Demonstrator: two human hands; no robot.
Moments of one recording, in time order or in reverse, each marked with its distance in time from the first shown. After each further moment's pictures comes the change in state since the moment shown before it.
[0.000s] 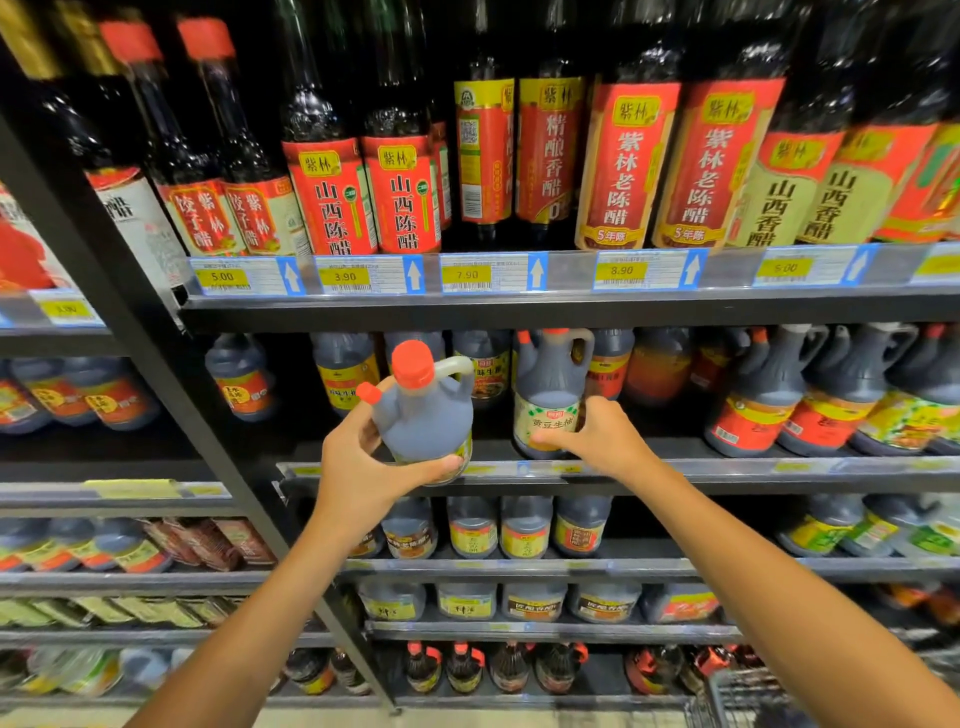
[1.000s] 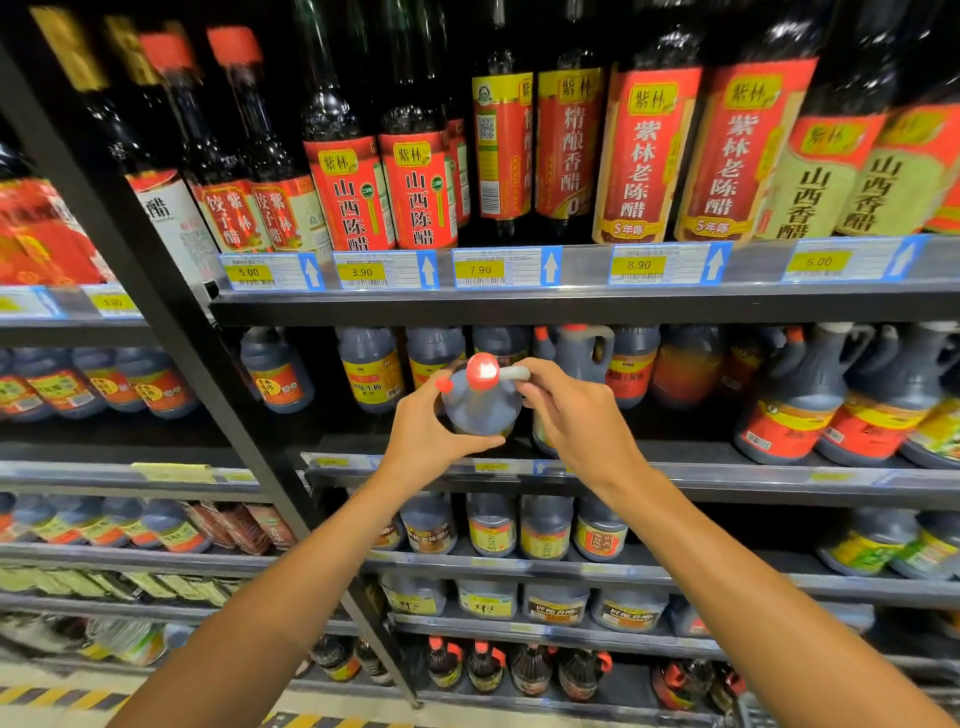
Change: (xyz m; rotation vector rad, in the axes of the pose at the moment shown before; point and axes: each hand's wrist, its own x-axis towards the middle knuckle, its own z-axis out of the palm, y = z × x) left_hand 0.045 -0.040 0.038 0.325 -0.094 0.047; right_hand -0.028 -0.058 0.010 -0.092 0.373 -0.744
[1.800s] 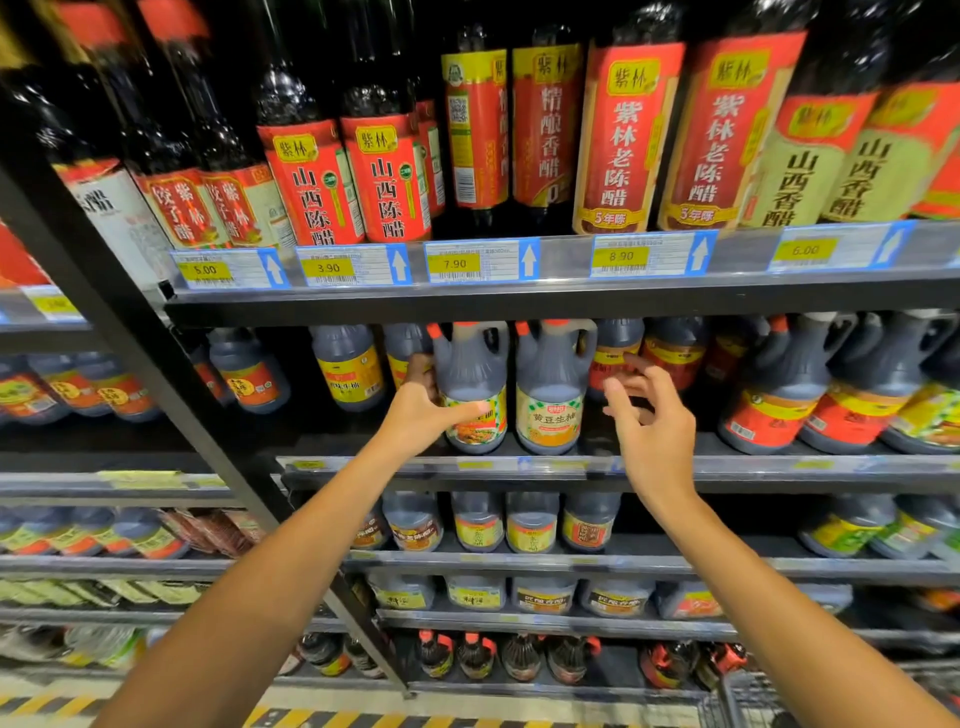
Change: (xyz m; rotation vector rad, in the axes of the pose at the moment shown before) left_hand 0.040 -0.017 0.020 -0.191 -0.120 -0.254; right_hand -0.046 0.049 -0.024 0.426 0.329 0.596
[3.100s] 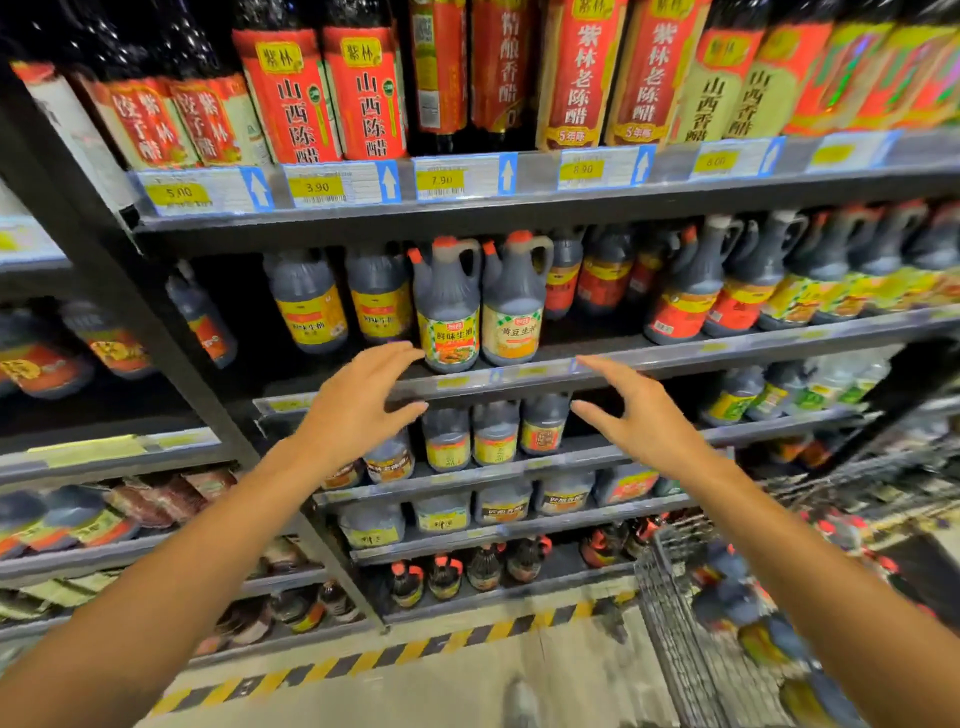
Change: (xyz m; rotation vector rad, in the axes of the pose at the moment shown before) left_hand -0.088 -0.013 -0.070 0.802 -0.247 0.512; right_hand -0.097 -0.039 -0.053 -0.668 -0.466 0.106
